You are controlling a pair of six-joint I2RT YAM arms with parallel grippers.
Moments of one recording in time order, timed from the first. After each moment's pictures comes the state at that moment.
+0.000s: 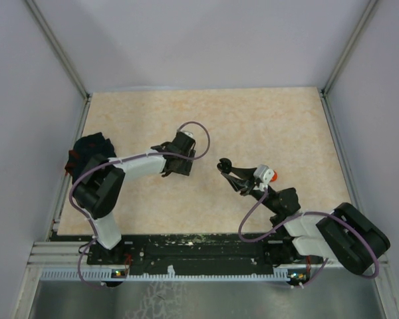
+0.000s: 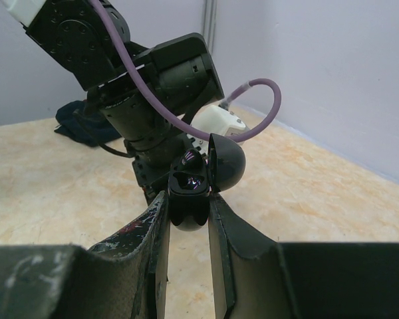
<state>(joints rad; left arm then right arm) -0.68 1.80 1.09 -0.32 -0.34 -0.29 0.61 1.19 0.04 1.51 -0.34 0.00</state>
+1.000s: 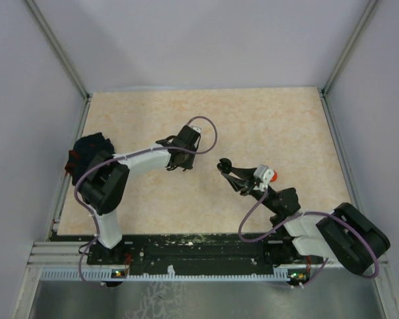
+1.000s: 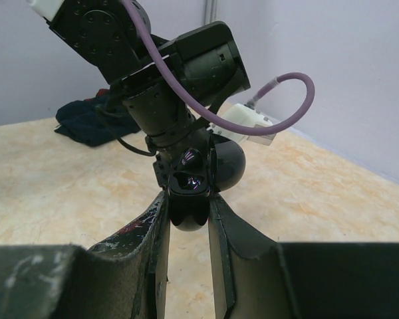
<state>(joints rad) -0.69 1.85 1.20 -0.34 -0.25 -0.26 0.61 1.19 0.04 1.51 -0.34 0.00</state>
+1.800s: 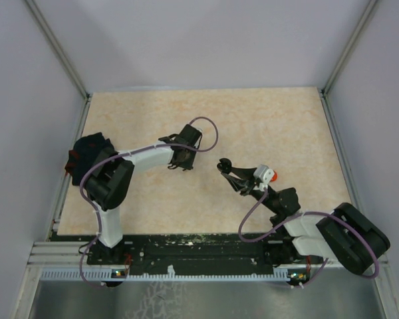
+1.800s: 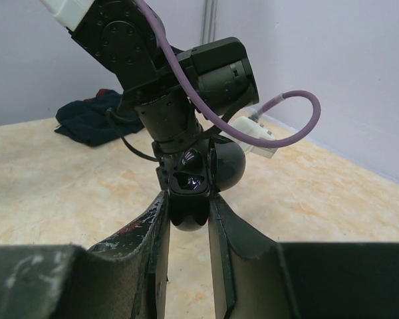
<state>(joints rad) -0.67 1.92 1.26 -0.41 -0.22 -0.26 0.61 1.19 0.04 1.51 -0.34 0.00</state>
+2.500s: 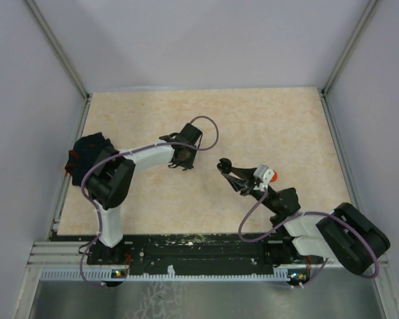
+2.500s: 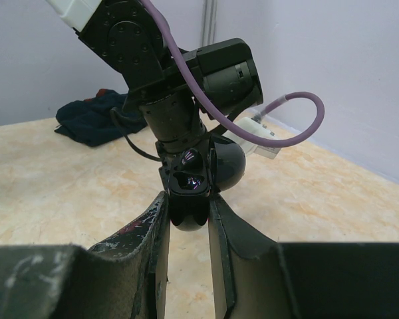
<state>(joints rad) -0.67 1.94 1.30 -0.43 -0.20 -0.26 0.61 1.19 0.04 1.51 -0.34 0.00</state>
